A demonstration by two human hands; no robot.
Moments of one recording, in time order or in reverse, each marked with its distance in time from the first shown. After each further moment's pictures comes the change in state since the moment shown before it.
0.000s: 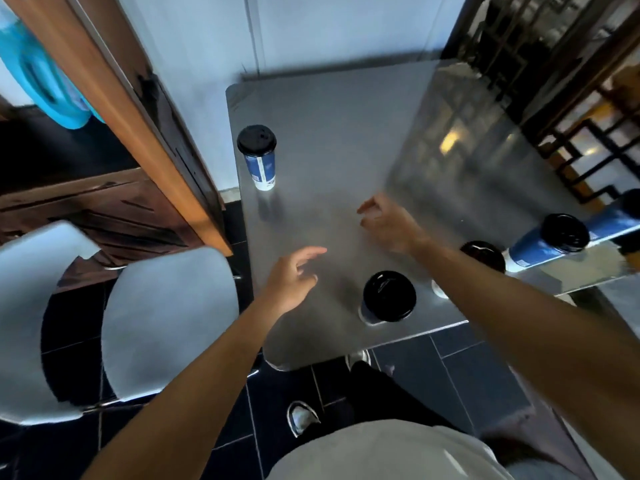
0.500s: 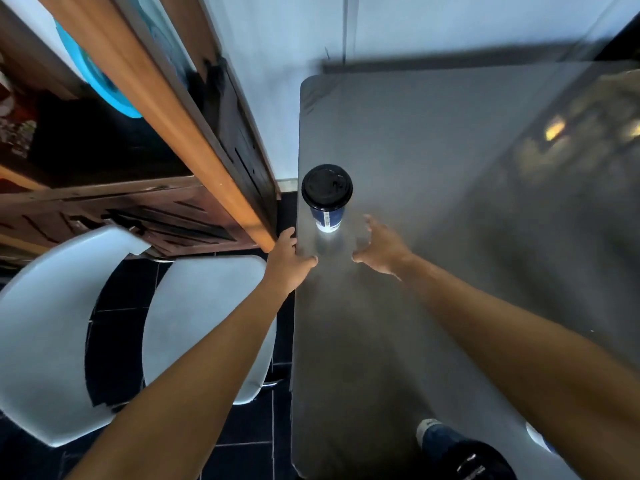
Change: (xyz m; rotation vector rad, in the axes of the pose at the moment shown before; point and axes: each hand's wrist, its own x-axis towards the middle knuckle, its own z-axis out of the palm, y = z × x) left_hand 0.186 -0.061 -0.129 -0.113 0.349 -0.512; right_hand 0.226 -0.058 0.119 -0.222 -0.361 0.011
